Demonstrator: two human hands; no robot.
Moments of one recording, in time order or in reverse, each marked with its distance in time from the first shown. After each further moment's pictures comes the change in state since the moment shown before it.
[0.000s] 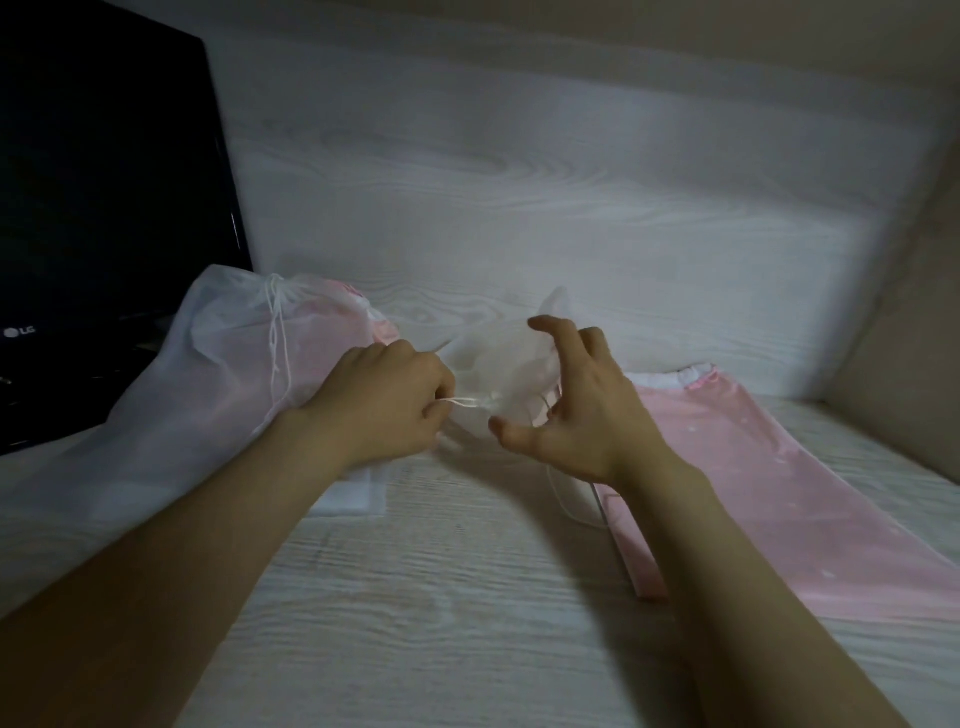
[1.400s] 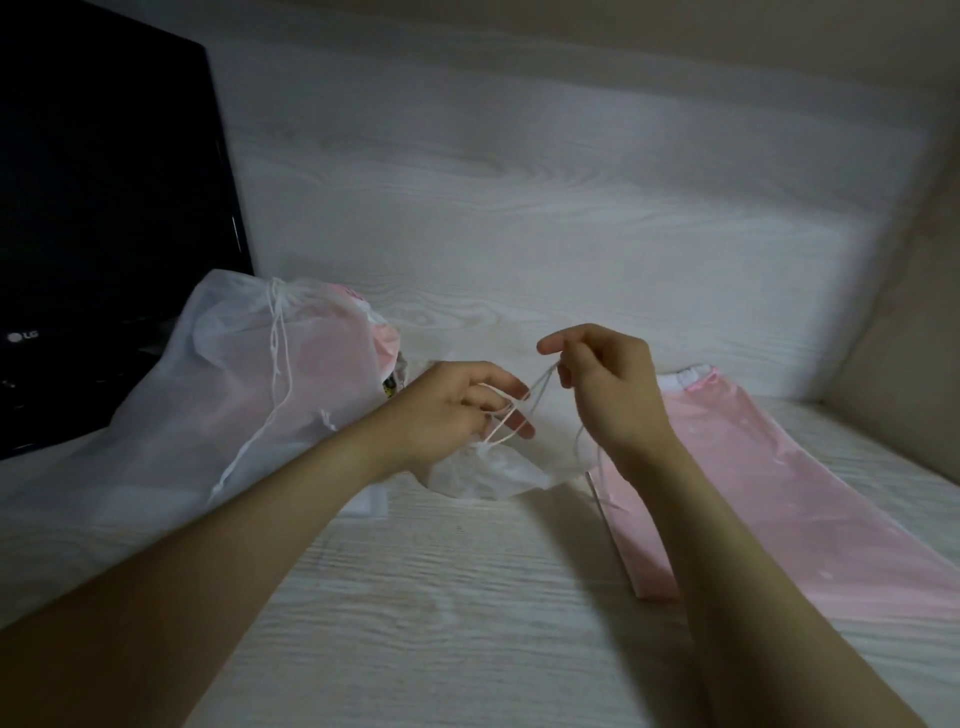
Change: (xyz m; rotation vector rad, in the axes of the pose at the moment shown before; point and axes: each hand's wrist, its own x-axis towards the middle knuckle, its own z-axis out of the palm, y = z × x) left_hand 0.008 0.030 0.017 -1.122 -0.253 -0.056; right_hand 0.009 -0.007 -0.014 0.611 0.217 0.249
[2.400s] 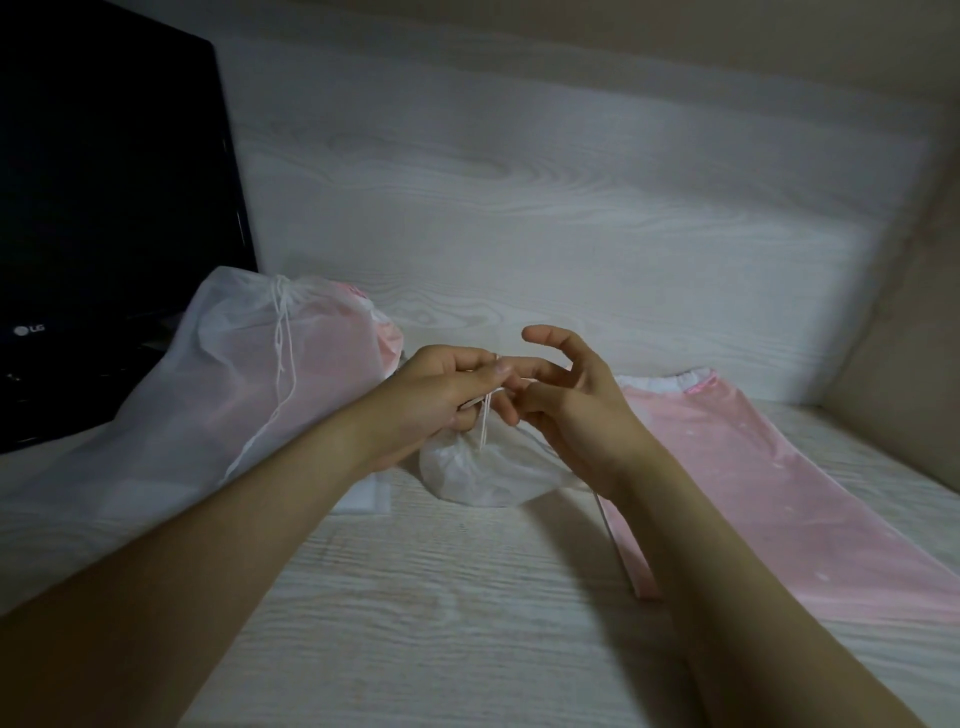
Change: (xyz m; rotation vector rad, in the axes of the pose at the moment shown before) left_hand -0.002 0.005 -0.010 -0.321 0.023 0.019; right_hand -0.015 -0.004 0.015 0.578 -0.375 0.244
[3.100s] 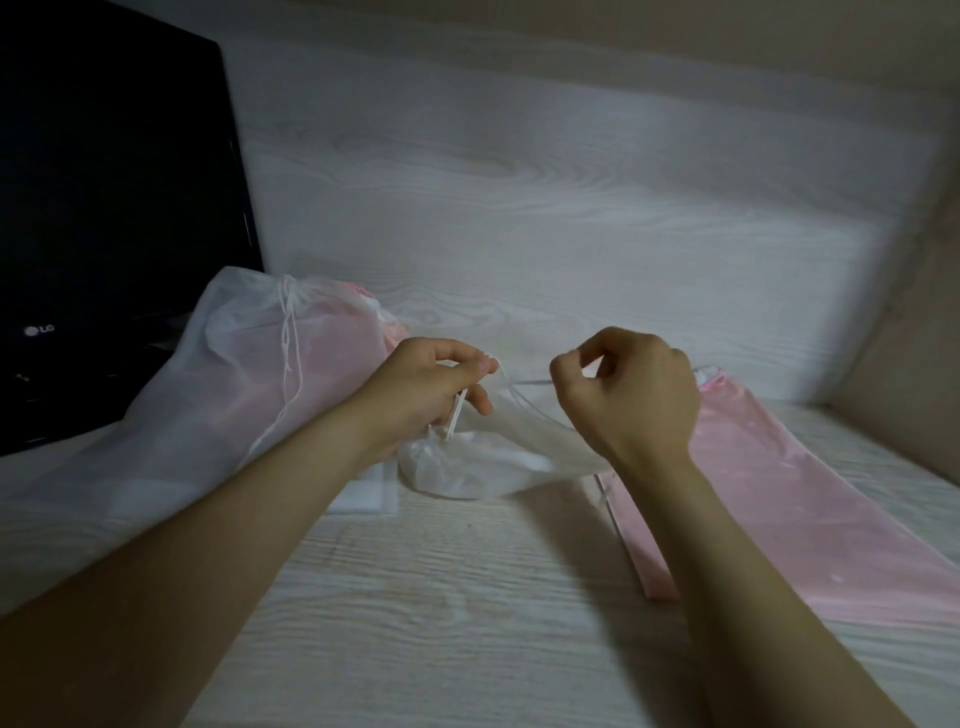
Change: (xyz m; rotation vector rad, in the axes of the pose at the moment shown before) left_hand 0.004 -0.007 -0.014 0.148 0.221 -0.072; right_hand -0.003 -0.011 -0.005 -1.165 0.685 -0.317
